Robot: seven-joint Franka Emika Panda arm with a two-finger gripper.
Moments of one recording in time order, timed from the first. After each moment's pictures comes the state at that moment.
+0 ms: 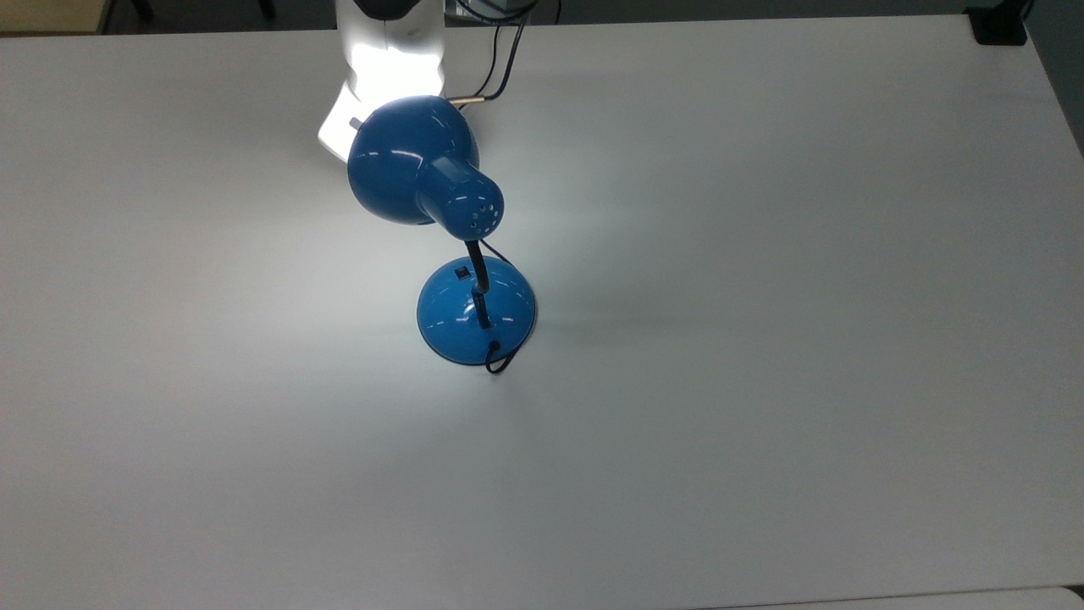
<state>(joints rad) -0.15 0.13 0.12 -2.01 -0.15 2.03 -0.24</state>
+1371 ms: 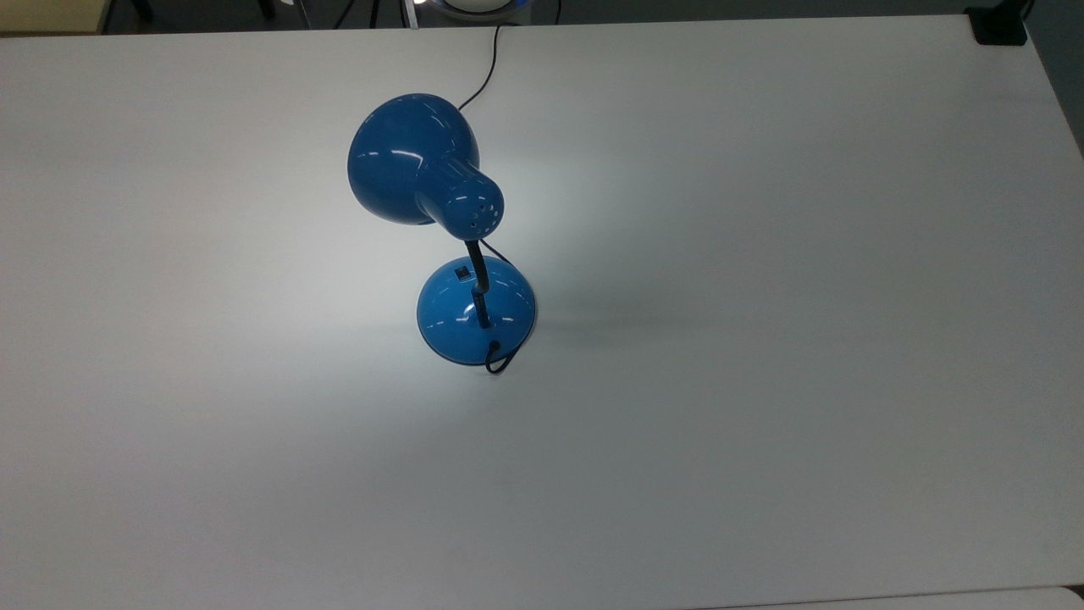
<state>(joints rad) -0.17 -0.05 0.07 -1.66 0.04 1.69 -0.11</state>
